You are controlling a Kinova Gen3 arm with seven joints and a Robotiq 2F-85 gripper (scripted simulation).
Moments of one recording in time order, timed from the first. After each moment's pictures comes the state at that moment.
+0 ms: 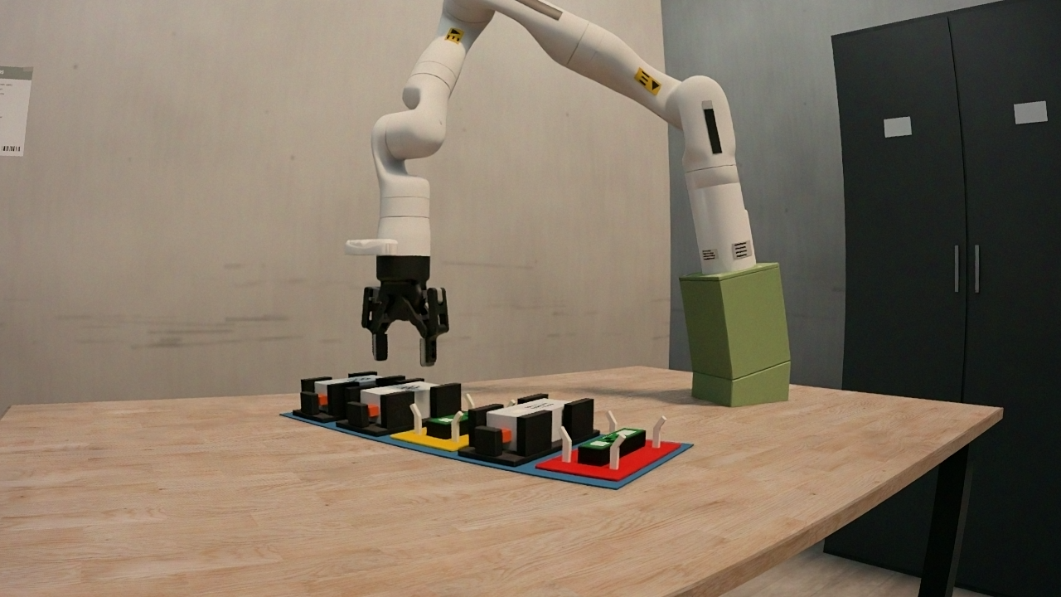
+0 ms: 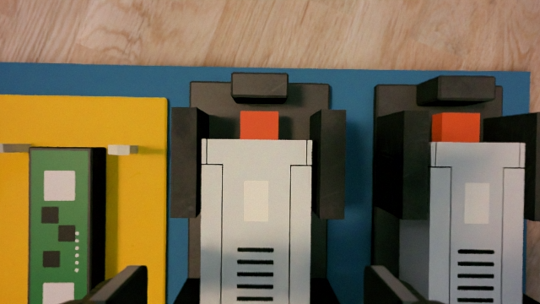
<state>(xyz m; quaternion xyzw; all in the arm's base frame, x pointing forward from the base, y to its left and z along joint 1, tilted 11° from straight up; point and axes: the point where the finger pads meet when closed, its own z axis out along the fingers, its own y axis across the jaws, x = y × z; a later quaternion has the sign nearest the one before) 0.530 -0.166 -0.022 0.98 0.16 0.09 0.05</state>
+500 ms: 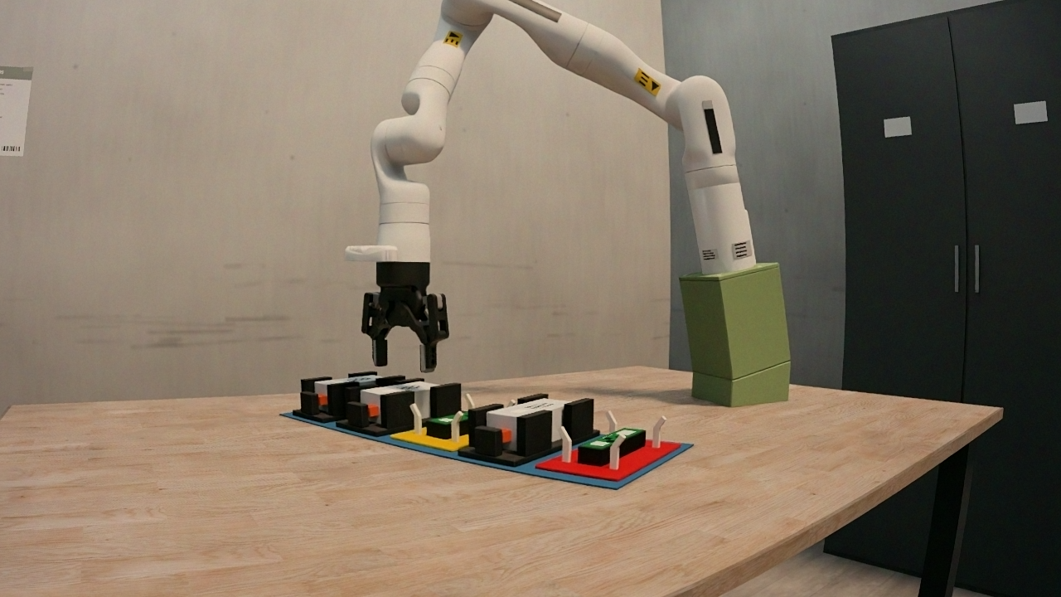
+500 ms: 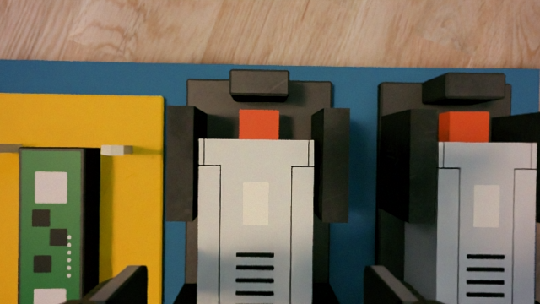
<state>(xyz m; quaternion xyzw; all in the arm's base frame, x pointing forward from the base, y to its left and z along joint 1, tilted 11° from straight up) 0.531 -0.166 -0.030 0.98 0.16 0.09 0.05</state>
